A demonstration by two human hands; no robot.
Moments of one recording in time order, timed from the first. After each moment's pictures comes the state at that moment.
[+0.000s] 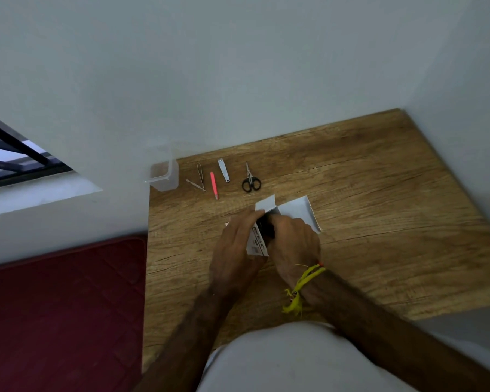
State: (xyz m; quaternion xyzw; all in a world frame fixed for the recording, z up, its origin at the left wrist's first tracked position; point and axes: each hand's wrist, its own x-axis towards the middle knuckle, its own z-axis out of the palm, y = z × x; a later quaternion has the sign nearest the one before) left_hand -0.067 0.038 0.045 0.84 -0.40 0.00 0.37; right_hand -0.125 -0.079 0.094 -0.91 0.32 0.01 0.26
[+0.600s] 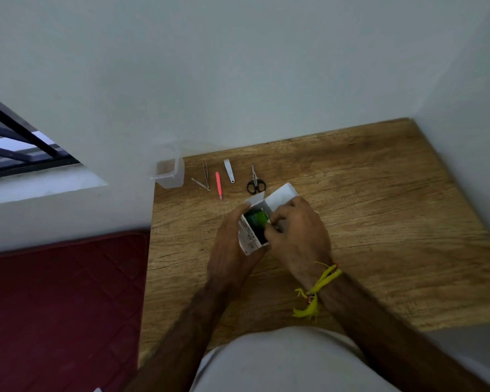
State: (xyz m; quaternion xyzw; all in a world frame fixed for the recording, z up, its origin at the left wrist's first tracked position) left_hand -0.058 0.041 0.041 0.84 -0.30 -0.07 0.45; right_hand -0.126 -0.090 0.110 -0.89 0.30 -0.10 0.32
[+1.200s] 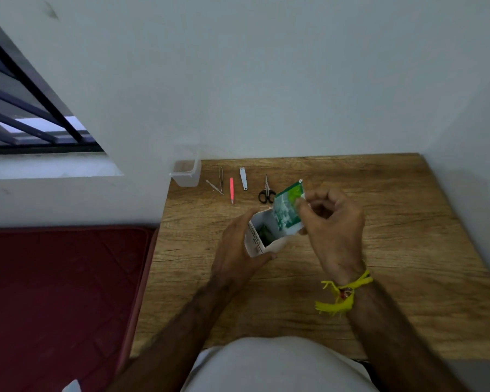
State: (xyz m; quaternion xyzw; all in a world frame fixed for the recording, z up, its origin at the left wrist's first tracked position) left_hand -0.060 0.048 0.048 0.86 -0.25 -0.11 0.44; right_hand -0.127 -0.108 0.136 -0.71 0.27 -0.30 0.57
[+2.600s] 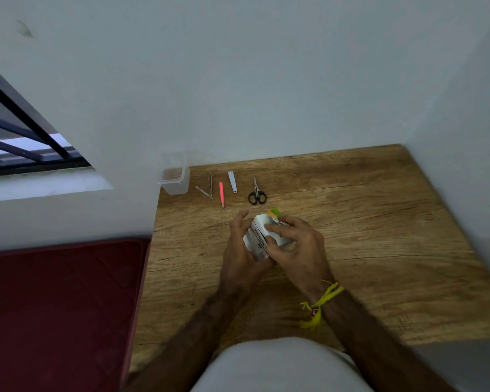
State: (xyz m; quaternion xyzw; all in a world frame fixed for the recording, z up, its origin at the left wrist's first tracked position) left_hand -0.074 0.030 0.034 0.81 -0.23 -0.12 0.53; right_hand -0.144 -0.095 0.067 -0.84 0.20 -0.22 0.44
